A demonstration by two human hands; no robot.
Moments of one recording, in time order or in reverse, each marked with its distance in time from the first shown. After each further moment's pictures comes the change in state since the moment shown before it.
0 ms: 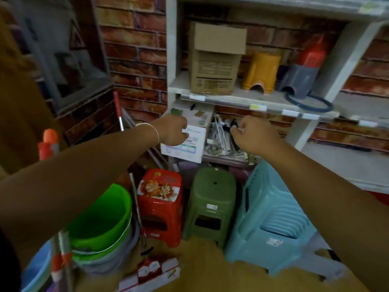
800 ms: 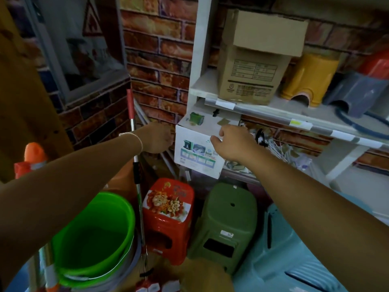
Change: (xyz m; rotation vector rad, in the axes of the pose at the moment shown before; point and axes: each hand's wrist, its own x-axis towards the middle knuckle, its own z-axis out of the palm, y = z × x) left_hand 0.119 -0.157 0.029 -0.034 -0.025 -0.196; right_hand 0.176 -0.086 0.111 -0.003 -0.174 -0.164
